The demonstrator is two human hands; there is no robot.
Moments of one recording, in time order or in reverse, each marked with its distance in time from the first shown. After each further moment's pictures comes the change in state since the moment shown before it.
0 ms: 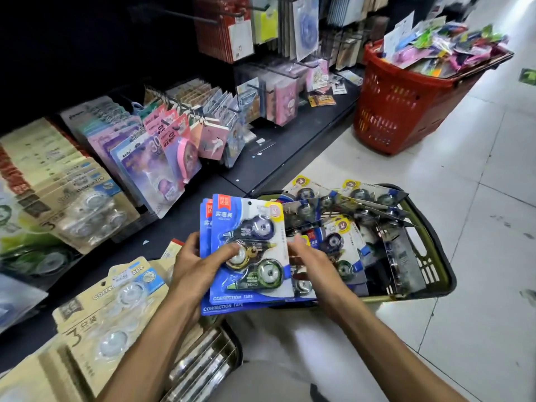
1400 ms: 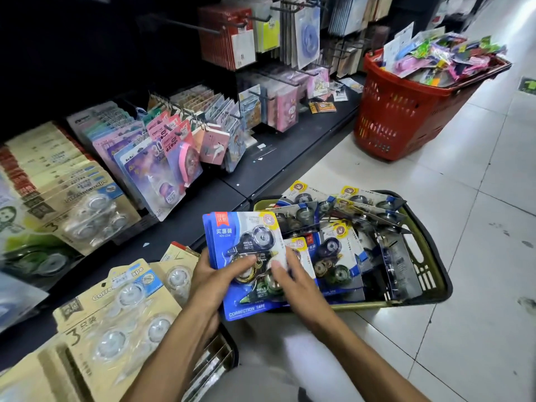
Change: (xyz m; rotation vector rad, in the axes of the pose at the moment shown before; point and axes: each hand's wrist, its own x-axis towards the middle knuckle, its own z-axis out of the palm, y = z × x) left_hand -0.011 -0.019 0.019 -0.183 -0.045 -0.099; right_hand -0.015 0.013 0.016 -0.063 -0.110 -0.052
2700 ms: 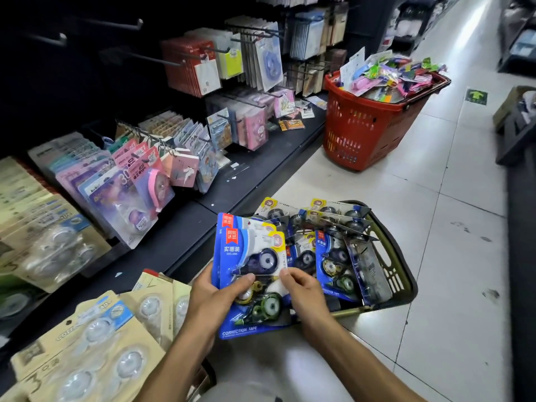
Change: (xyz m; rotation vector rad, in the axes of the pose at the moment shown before) left_hand -0.001 -0.014 0.036 0.207 -0.124 0.144; right_hand 0.005 0.013 -0.037 0.208 0.404 -0.020
